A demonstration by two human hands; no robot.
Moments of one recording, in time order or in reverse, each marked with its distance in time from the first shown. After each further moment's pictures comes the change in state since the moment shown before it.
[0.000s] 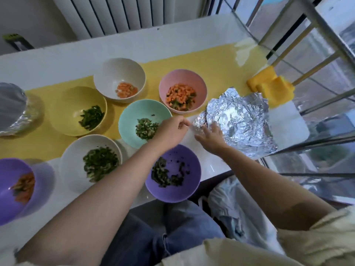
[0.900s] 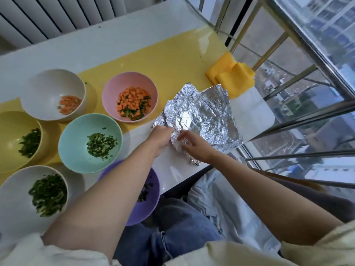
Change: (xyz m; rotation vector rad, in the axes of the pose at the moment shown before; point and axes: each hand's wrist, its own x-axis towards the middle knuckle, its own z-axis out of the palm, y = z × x) left_hand 0.076 0.045 0.100 -0.396 -0.098 -0.467; right_hand -0.006 0.087 -0.037 0.357 -0.016 -0.268
